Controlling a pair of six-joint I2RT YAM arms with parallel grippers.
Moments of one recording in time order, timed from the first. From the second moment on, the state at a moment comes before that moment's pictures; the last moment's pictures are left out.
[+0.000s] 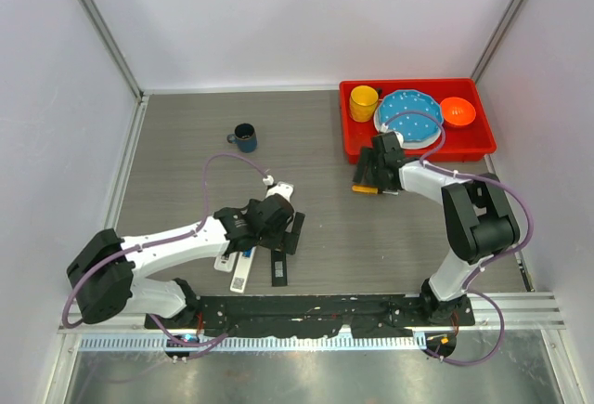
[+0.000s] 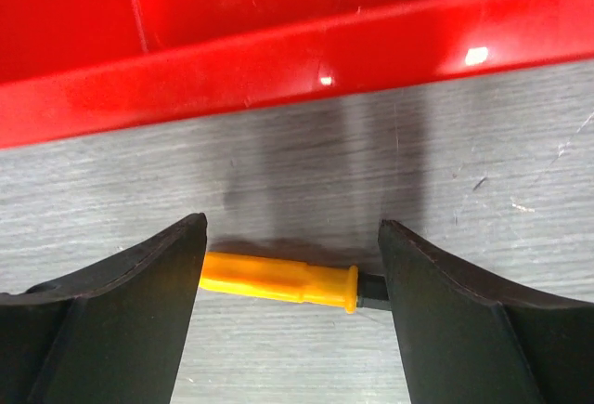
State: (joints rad) left arm -0.99 1.30 0.77 -0.46 -0.26 -0.58; right arm 0.31 1.70 0.93 -0.16 0.13 0.48
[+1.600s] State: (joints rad) left arm -1.02 1.93 1.18 -0.11 -0.14 -0.63; right arm 0.35 1.41 0.62 -0.27 -0.33 0.59
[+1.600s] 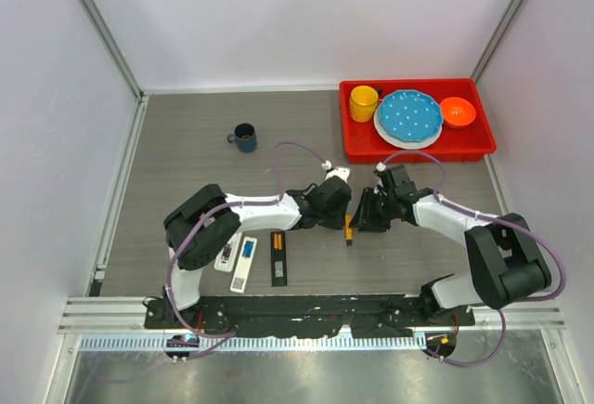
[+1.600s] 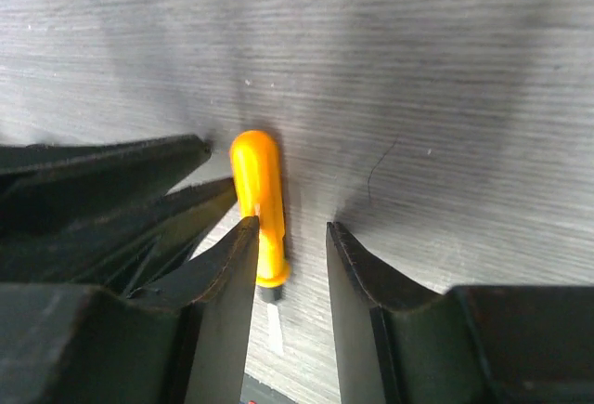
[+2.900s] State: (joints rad) left arm -1.02 1.33 0.85 -0.33 -0.32 -0.60; right arm 0.67 1.68 0.94 -0.34 0.08 0.60
